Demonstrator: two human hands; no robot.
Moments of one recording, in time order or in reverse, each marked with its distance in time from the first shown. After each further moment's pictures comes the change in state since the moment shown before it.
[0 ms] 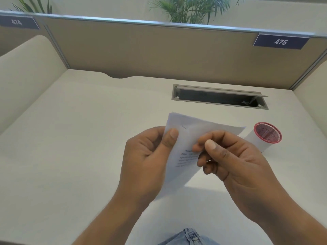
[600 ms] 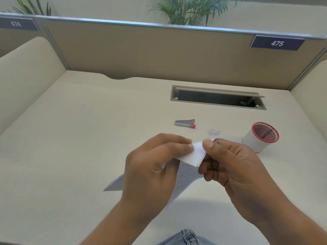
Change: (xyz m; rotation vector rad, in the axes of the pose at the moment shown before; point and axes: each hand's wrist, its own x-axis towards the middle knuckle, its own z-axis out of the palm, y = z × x) left_hand -0.007 -0.015 -0.003 0.503 0.027 0.632; right_hand -0.005 0.001 0.002 -0.084 0.048 0.116
